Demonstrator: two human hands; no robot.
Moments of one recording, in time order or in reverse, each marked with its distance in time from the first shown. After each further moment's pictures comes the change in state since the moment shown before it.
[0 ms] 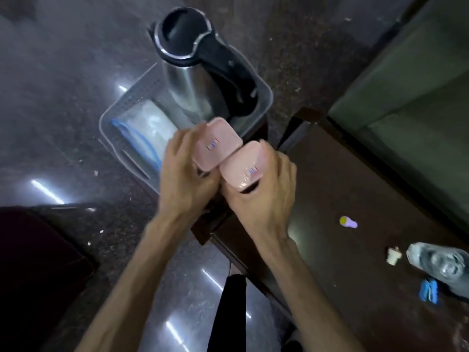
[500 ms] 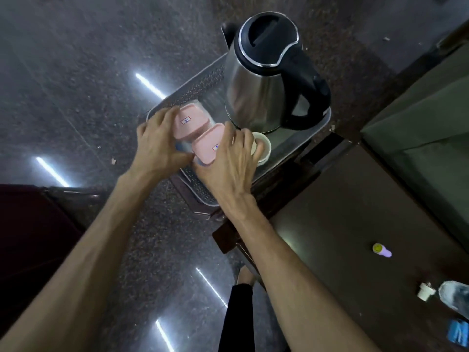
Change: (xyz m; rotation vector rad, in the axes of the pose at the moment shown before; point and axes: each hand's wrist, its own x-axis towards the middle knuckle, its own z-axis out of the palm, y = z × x) left_hand 0.073 -0.125 -0.079 0.279 -0.250 -0.240; right_hand 0.031 -0.099 0.136 -0.262 -0.218 -0.170
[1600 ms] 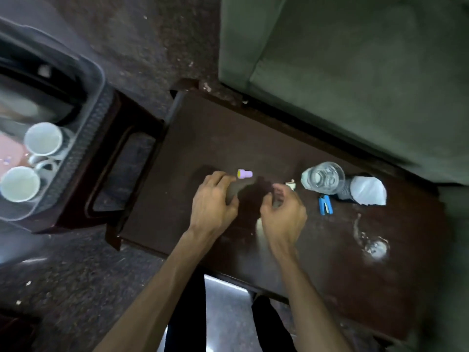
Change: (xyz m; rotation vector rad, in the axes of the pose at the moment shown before) left_hand -0.200 0.273 0.281 -0.042 -0.286 0.517; right_hand -0.237 0.353 -0.148 0.221 0.355 0.954
